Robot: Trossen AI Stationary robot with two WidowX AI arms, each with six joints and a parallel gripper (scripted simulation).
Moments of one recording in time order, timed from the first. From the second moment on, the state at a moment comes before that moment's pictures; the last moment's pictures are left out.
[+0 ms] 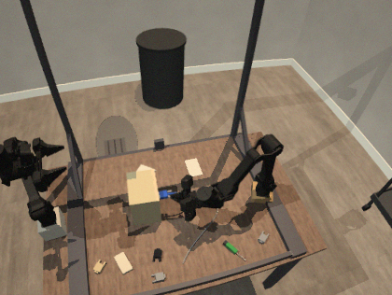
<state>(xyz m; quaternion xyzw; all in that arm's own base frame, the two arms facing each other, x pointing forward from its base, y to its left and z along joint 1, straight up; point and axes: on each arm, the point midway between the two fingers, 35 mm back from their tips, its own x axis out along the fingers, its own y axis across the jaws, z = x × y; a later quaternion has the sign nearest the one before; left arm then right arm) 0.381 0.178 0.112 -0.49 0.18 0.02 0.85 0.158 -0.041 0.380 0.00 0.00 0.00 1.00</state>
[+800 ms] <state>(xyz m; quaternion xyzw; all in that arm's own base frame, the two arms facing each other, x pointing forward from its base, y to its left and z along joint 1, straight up) 0.380 0.179 0.109 -0.57 0.14 -0.01 0.81 0.158 -0.041 0.380 0.00 0.00 0.00 1.00</state>
